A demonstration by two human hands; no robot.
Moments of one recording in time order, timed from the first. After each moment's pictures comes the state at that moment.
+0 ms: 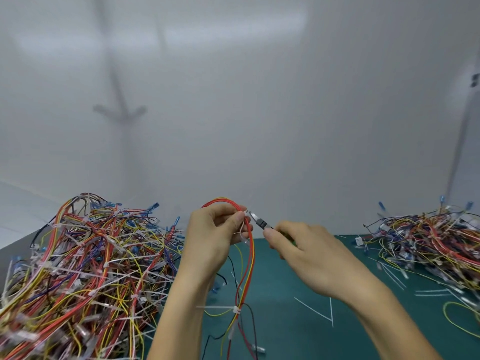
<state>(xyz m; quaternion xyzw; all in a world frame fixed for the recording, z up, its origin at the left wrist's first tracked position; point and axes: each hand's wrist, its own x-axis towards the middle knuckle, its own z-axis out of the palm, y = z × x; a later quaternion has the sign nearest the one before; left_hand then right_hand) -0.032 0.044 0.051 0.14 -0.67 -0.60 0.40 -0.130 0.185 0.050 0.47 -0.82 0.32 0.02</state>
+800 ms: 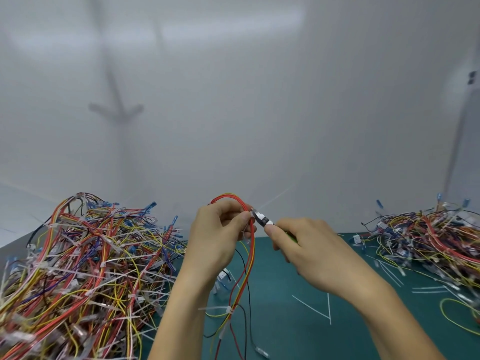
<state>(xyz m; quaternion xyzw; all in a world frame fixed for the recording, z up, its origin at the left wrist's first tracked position) -0.035 0.049 0.053 0.13 -0.75 -0.52 0.40 -0.130 0.188 0.054 0.47 -0.82 0.32 0.03</state>
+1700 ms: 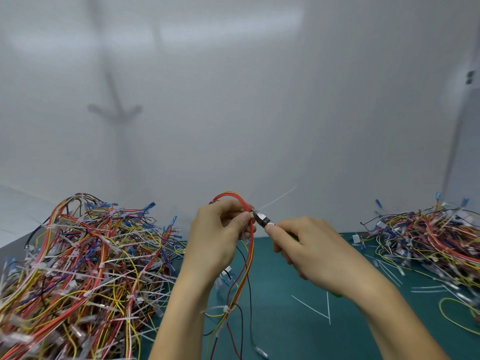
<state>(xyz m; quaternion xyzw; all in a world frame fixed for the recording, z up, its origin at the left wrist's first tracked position) -0.037 0.048 0.052 0.12 -0.76 -0.49 0.41 -0.130 0.191 0.058 0.46 -0.82 0.35 0.00</state>
